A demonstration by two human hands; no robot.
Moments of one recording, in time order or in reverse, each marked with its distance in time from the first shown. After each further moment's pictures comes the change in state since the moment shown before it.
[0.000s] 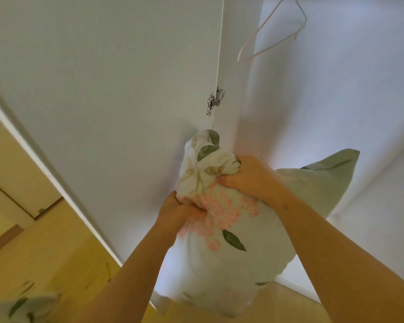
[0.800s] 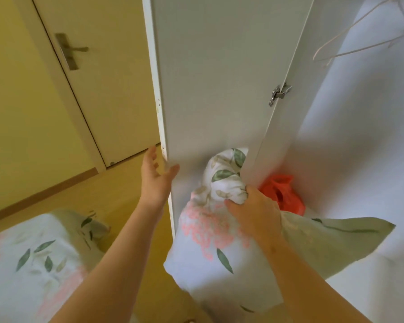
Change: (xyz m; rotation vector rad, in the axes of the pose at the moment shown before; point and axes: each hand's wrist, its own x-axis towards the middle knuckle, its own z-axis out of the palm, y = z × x) left_hand -0.104 -0.021 -0.074 -0.096 0.579 0.332; right_hand -0.109 -0.011 0.083 -0.043 0.025 -0.061
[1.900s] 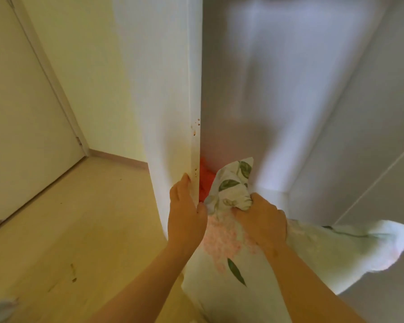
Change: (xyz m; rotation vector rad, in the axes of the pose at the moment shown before) left_hand -0.187 -0.011 0.190 0.499 -0.540 0.338; right_hand -0.101 0.184 -0.108 -0.052 0.207 0.416
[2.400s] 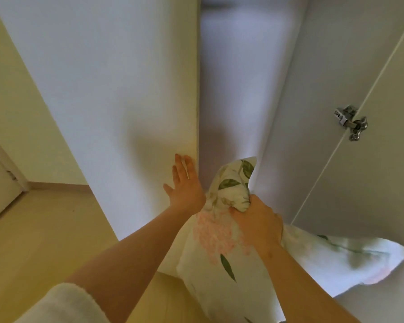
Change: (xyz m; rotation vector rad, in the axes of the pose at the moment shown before) left_hand 0.108 0.043 0.120 0.504 -0.378 0.142; right_hand 0.043 0.063 -0.028 0.039 0.177 0.247
